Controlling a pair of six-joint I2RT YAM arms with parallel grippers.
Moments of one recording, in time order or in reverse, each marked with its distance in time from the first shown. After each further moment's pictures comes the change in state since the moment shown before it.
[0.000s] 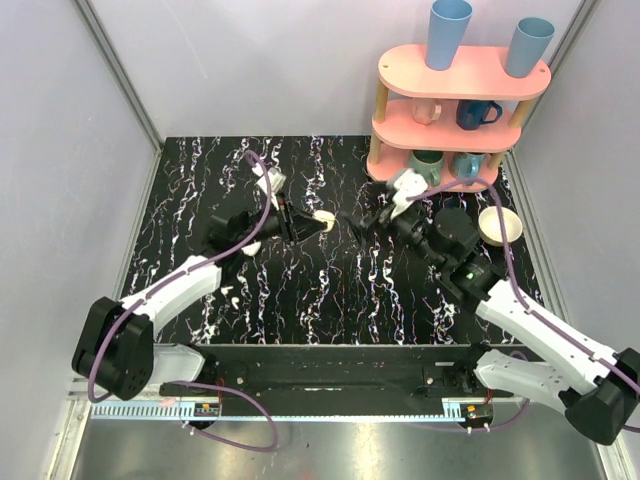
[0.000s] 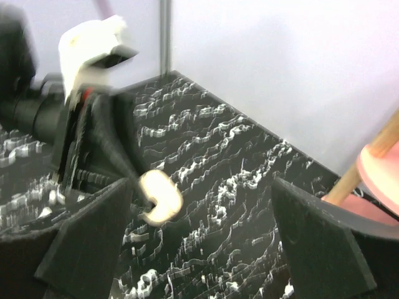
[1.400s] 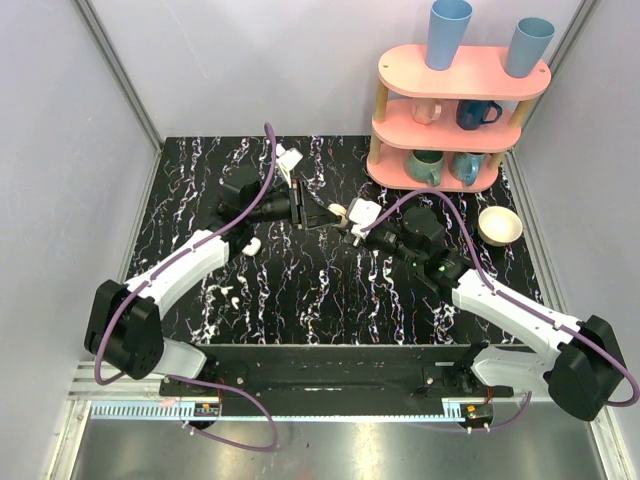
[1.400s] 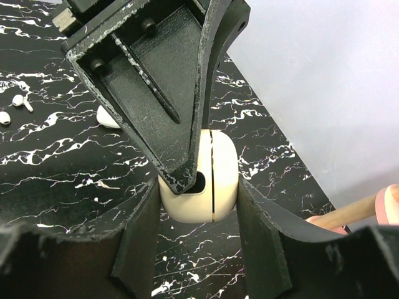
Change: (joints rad) left arm -0.011 0.100 0.222 -0.166 0.171 -0.162; right arm -0.005 0.163 -0.027 0.021 -0.141 -0.309
